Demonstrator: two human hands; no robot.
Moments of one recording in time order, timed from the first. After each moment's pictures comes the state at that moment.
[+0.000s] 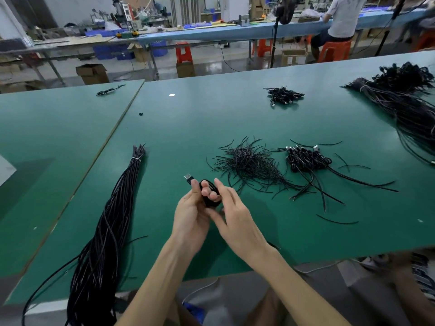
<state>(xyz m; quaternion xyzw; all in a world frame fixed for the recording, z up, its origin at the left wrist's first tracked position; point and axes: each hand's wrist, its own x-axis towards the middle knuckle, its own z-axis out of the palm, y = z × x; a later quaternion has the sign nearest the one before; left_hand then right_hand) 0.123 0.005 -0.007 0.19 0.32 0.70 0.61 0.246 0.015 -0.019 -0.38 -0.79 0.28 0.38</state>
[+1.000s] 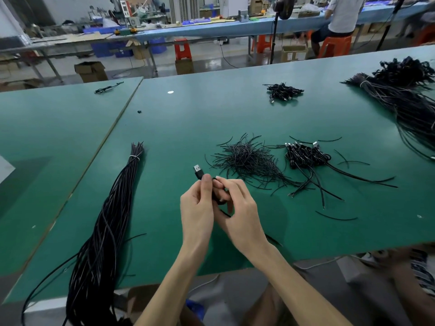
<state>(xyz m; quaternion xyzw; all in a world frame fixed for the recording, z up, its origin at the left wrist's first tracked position) 0.152 -0.005 0.007 0.41 0.56 0.66 0.31 0.247 0.018 -0.025 -0.38 -0.73 0.26 0.51</state>
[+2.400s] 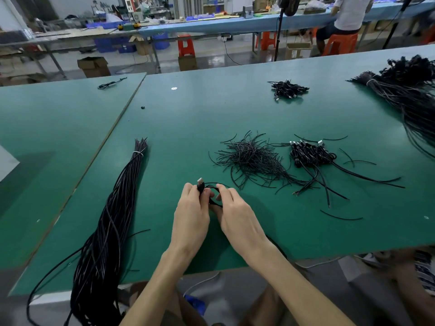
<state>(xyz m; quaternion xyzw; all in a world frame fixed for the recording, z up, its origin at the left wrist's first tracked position) 0.114 -0.012 -0.022 0.57 0.68 0.45 0.11 0.239 0.017 -0.034 -0.44 -0.83 0.16 0.31</state>
